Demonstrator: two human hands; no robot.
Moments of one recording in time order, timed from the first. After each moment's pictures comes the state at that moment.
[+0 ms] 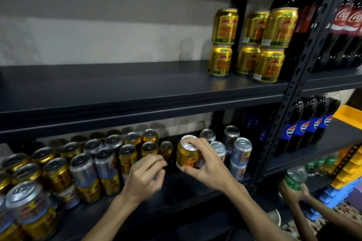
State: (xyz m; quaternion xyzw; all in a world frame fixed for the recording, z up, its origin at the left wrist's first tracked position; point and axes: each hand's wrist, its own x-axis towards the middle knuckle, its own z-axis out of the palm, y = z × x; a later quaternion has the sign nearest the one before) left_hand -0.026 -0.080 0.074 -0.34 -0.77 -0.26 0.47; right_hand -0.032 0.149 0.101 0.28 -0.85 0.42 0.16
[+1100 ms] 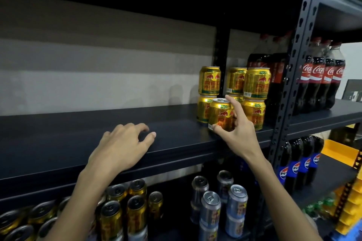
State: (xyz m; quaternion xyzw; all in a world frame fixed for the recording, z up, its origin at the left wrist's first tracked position) left_hand -0.057 -0.083 0.306 -0.07 -0.98 -0.14 0.16; right_hand -0.095 0.214 0.279 0.16 -0.80 0.46 0.36
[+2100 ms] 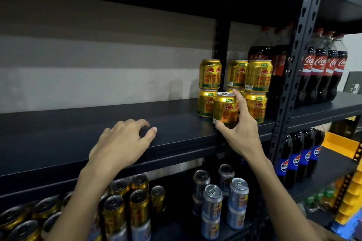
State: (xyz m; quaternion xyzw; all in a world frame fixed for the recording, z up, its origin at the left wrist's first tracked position) left_hand -0.052 -0.081 0.304 -0.06 -0.98 -0.13 0.17; right_hand -0.095 0.211 0.268 0.12 -0.80 0.44 0.39
